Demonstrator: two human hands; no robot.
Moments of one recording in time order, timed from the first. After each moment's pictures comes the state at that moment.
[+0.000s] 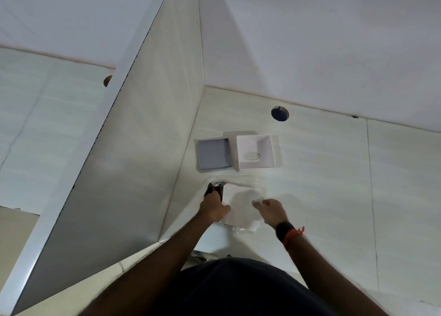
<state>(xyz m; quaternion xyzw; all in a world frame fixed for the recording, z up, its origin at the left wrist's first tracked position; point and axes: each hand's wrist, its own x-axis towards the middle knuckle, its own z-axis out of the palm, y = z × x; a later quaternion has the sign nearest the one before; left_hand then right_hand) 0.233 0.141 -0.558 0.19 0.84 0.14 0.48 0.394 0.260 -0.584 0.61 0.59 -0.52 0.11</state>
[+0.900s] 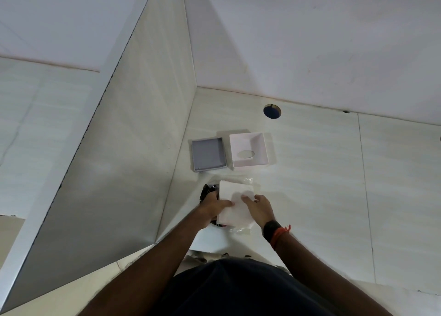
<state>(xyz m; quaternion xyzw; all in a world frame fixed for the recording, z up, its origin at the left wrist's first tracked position) 0.241 0.141 -0.551 0.01 0.69 0.38 0.62 0.382 0.239 -0.586 0.61 0.54 -0.58 0.05</state>
